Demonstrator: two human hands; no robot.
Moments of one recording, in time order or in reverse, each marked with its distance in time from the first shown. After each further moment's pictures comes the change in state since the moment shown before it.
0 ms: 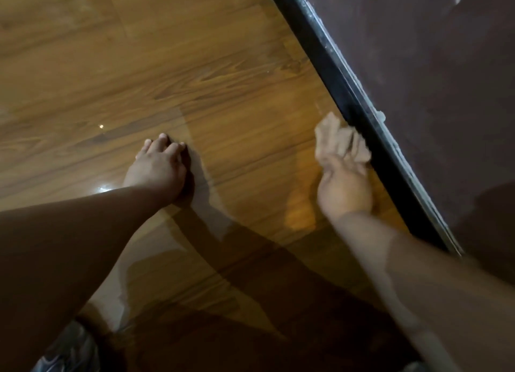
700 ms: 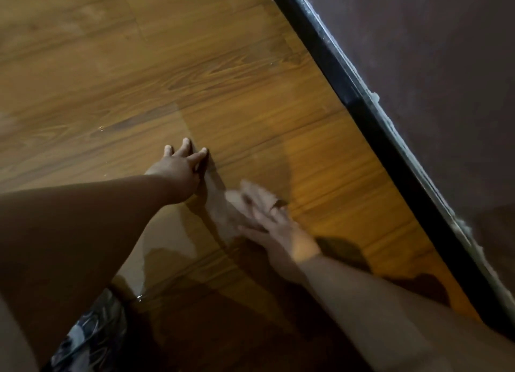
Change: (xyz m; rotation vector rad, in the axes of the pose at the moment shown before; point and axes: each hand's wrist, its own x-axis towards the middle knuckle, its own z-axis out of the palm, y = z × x) left_hand -0.020 -0.010 0.002 0.218 -0.303 0.089; right_hand -0.107 -0.053 0.044 -0.081 -0.577 -0.626
